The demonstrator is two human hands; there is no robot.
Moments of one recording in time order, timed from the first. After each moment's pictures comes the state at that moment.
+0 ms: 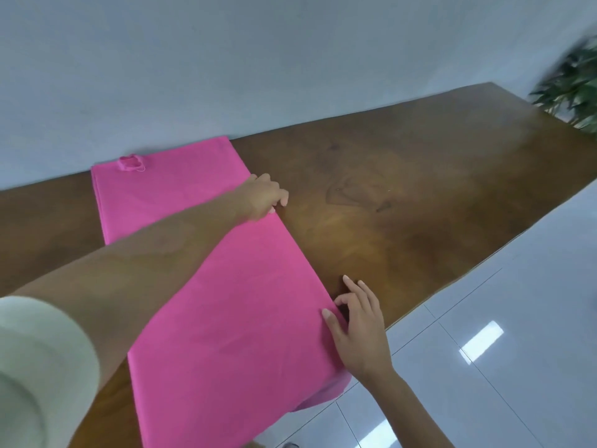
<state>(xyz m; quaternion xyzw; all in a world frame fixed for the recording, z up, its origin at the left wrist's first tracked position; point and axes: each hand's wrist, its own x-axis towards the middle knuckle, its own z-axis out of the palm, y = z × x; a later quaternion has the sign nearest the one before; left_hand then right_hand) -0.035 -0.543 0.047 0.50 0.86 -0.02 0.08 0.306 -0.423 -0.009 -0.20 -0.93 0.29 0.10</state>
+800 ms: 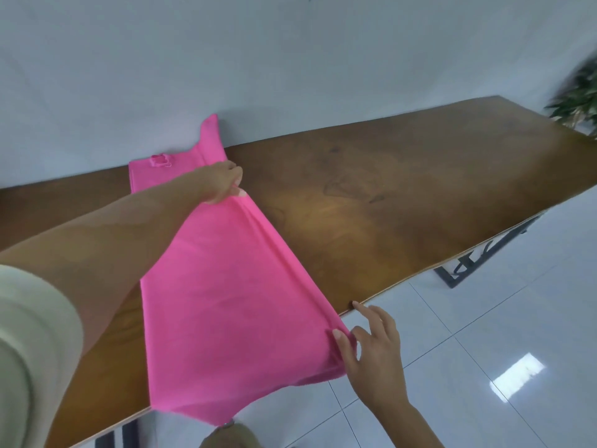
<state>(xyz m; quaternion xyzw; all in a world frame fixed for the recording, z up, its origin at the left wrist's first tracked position) -0.005 -0.633 0.090 0.36 0.93 0.03 0.07 0.412 -0.416 -0.023 -0.14 -0.96 0.17 0.19</state>
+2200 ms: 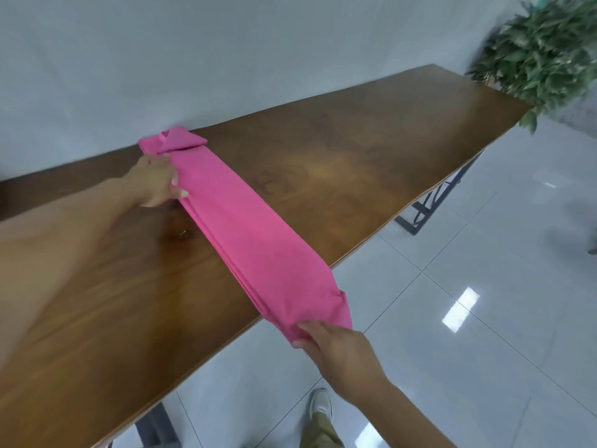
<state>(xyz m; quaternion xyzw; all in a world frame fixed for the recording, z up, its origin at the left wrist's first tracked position) 0.028 -0.861 0.082 0.34 0.94 0.01 0.05 0.484 -0.671 0.000 -0.04 -0.98 0.07 0.17</state>
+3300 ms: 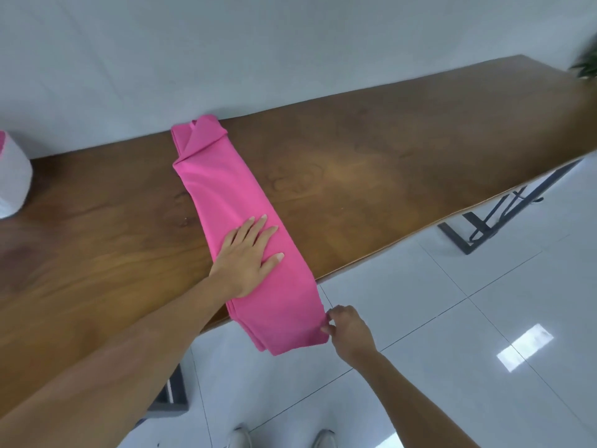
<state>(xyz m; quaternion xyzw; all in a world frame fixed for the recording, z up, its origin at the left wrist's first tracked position) 0.258 -0.744 -0.003 0.32 0.94 0.06 0.05 0.435 -0.537 -0.088 -0.16 -0.95 0.25 -0.13</state>
